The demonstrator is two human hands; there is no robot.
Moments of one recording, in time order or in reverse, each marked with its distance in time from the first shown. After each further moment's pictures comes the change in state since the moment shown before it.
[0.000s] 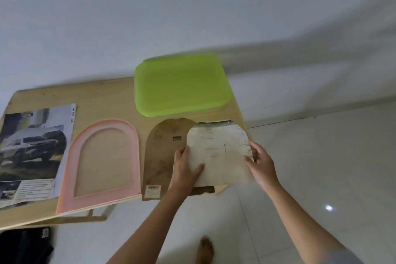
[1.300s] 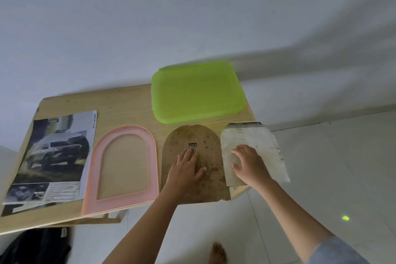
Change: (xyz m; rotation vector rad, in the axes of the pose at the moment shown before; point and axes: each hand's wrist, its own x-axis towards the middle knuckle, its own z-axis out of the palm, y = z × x) left_hand 0.020 -0.027 -0.040 0.586 -0.183 0.196; right_hand 0.012 -0.030 0.049 -0.892 -0.256 -0.337
